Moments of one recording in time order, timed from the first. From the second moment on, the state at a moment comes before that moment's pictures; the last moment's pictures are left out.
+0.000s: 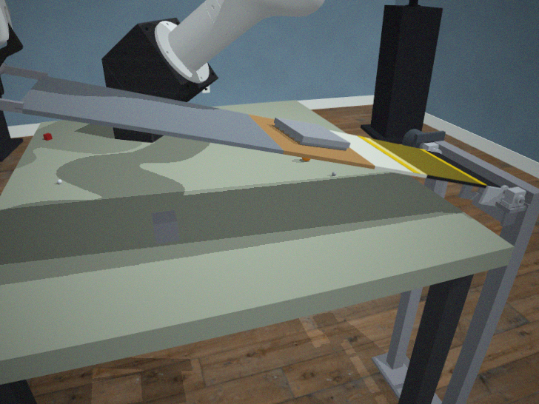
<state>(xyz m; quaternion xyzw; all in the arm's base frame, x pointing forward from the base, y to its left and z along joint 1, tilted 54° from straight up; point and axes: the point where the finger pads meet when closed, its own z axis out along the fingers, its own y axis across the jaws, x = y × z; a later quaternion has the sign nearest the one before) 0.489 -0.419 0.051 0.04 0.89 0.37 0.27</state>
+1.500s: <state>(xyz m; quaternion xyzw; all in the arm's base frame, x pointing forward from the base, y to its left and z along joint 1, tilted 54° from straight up) 0.504 -0.407 0.030 0.04 0.89 0.37 0.27</state>
